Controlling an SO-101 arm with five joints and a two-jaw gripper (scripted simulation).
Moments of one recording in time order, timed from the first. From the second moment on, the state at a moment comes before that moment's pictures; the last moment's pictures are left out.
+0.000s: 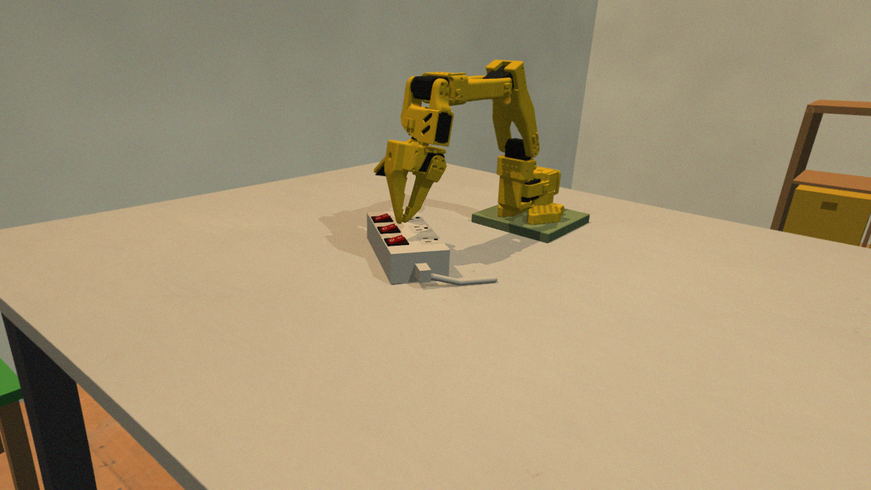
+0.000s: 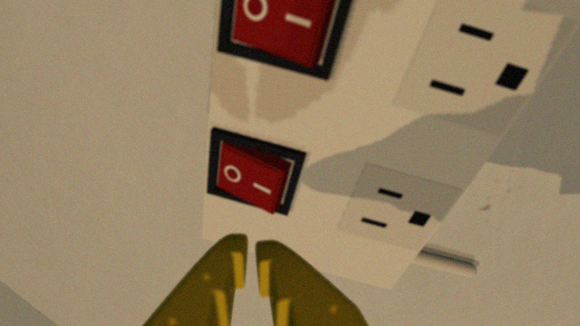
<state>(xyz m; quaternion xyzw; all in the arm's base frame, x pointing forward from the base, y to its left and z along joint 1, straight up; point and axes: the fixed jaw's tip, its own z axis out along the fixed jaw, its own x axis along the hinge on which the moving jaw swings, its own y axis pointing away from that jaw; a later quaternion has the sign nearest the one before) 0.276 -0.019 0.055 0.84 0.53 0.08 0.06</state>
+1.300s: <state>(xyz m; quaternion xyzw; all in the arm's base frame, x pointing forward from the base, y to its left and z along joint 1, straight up) 0.275 -0.019 0.046 0.84 0.54 0.07 0.05</state>
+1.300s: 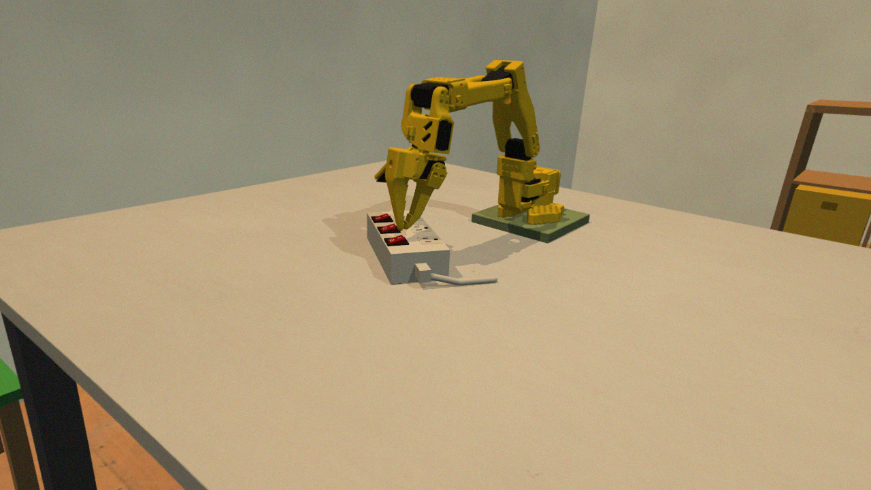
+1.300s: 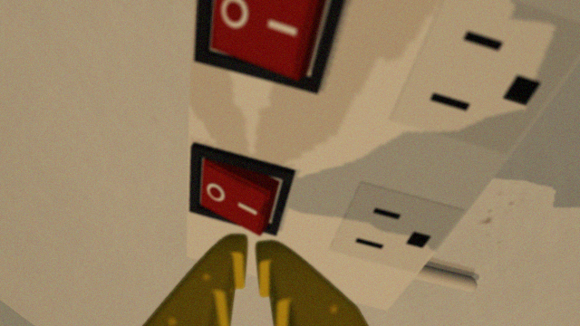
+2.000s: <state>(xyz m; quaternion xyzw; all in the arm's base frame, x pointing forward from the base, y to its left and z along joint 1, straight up) 0.274 -0.018 0.047 0.84 0.54 0.07 0.05</state>
